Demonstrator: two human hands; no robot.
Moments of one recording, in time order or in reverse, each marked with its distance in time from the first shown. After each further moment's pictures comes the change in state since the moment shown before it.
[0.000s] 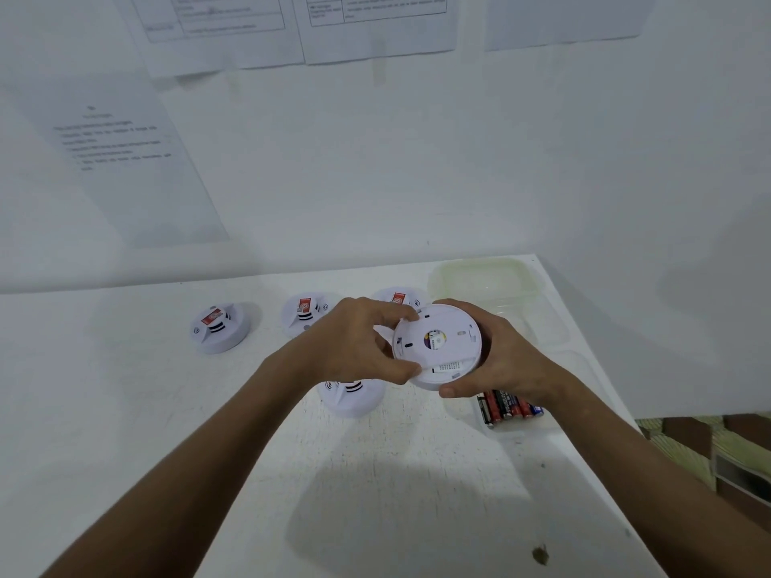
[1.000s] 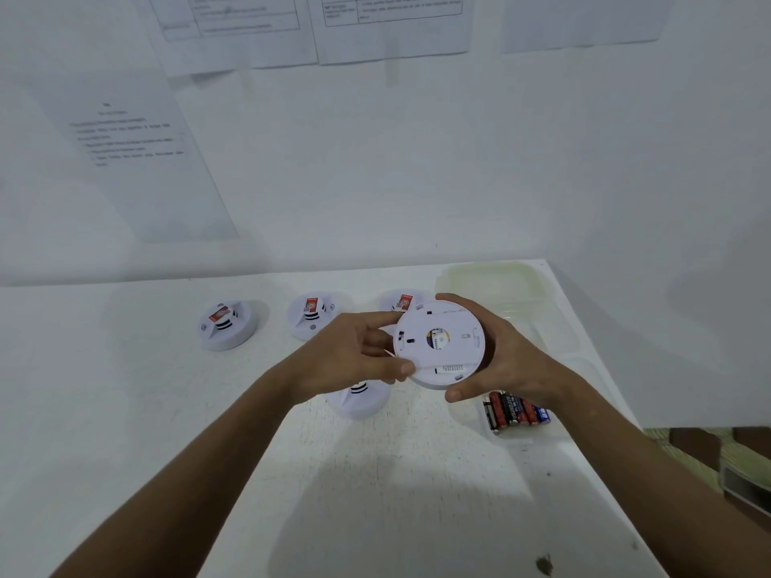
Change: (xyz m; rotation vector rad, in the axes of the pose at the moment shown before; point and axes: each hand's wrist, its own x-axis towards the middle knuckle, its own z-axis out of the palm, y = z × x) left_hand -0.017 -0.012 0.001 -0.438 -0.114 -0.138; right_hand 0.005 -0.009 0.001 0.110 -0.122 -0.011
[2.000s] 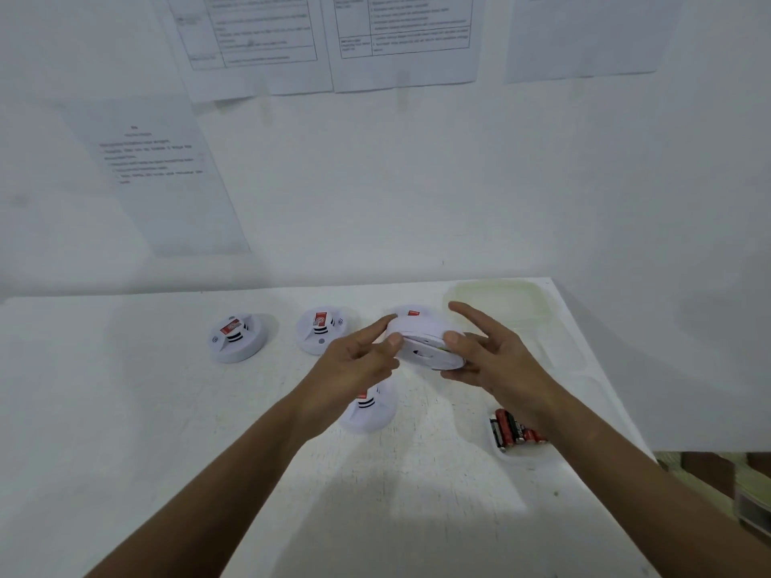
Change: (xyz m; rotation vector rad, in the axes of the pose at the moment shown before) left_hand -0.009 -0.010 0.011 -0.200 0.229 -0.022; right_hand 0.009 -0.011 0.021 0.242 0.329 0.128
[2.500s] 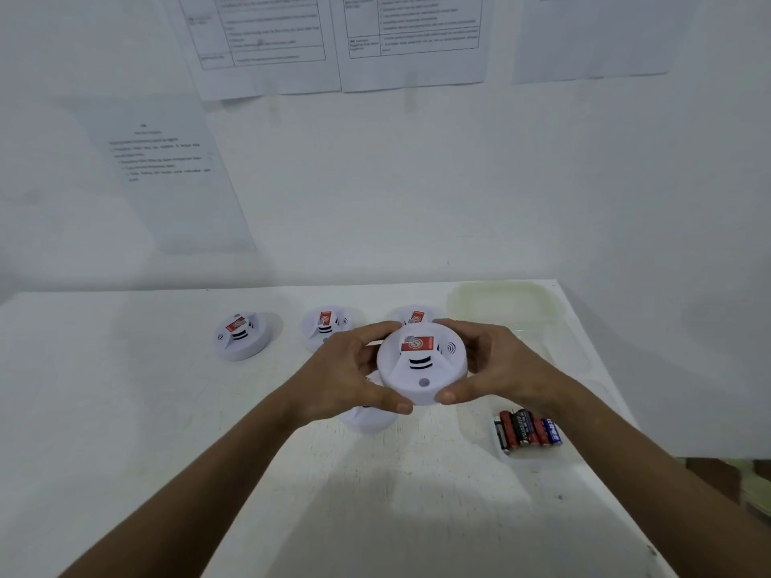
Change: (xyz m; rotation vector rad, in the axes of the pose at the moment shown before) left_hand -0.006 0.007 -0.013 0.239 -0.097 0.138; right_hand 0.008 -0.011 -0.008 -0.315 -0.338 -0.092
